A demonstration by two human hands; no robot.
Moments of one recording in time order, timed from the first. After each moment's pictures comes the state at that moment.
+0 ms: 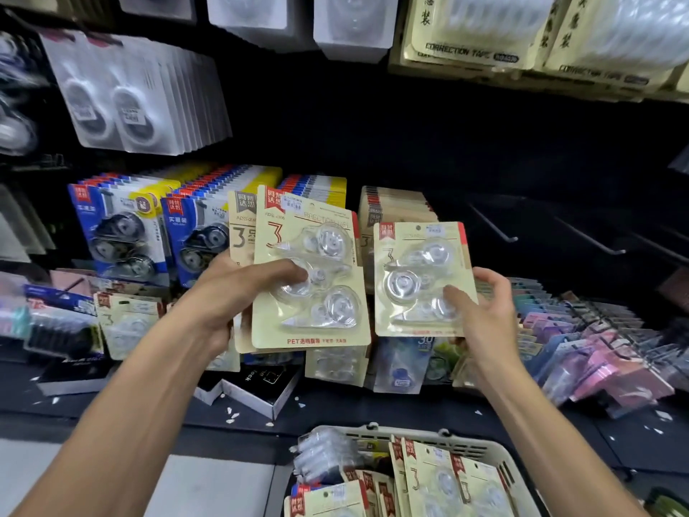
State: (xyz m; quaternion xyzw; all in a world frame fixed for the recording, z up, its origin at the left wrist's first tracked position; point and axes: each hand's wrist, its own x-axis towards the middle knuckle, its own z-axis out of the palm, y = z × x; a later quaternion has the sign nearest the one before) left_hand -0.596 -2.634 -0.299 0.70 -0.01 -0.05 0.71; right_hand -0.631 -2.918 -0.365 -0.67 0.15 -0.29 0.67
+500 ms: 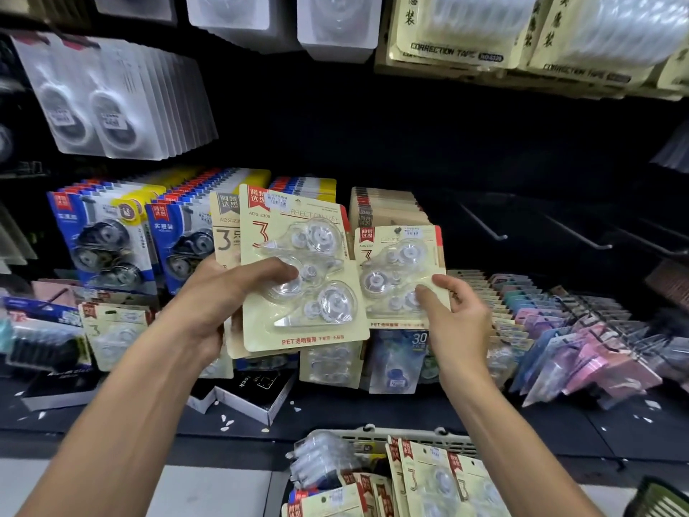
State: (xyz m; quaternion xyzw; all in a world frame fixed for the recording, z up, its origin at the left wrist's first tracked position) left_hand -0.597 -2.636 -0.296 0.67 -0.03 -0.04 0.74; right_hand -0.627 -2.889 -0.372 -0.70 0.20 -0.31 0.61
